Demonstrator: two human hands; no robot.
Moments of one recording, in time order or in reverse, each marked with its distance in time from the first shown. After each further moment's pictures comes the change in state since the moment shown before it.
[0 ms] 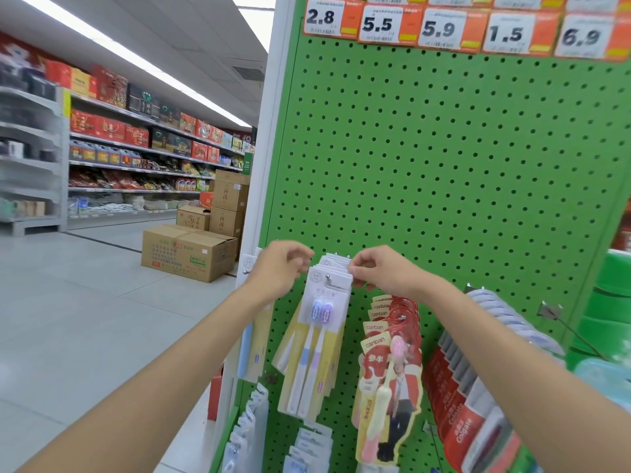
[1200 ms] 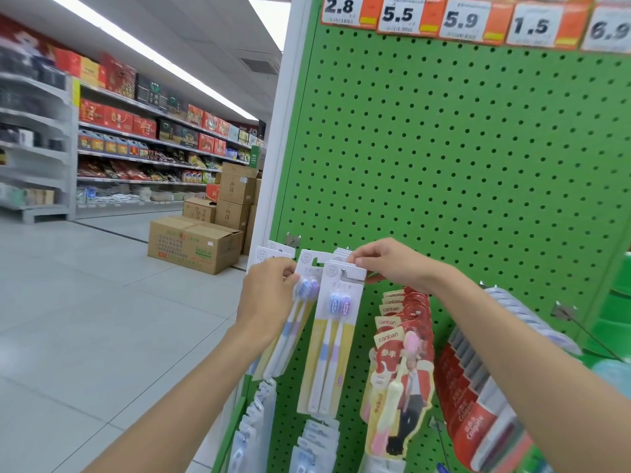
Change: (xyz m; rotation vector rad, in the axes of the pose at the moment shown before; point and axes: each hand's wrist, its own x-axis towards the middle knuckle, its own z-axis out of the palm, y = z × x) left_hand -0.049 -0.025 0.000 0.252 0.322 0.078; right_hand 0.003 -0.014 0.002 0.082 -0.124 0.006
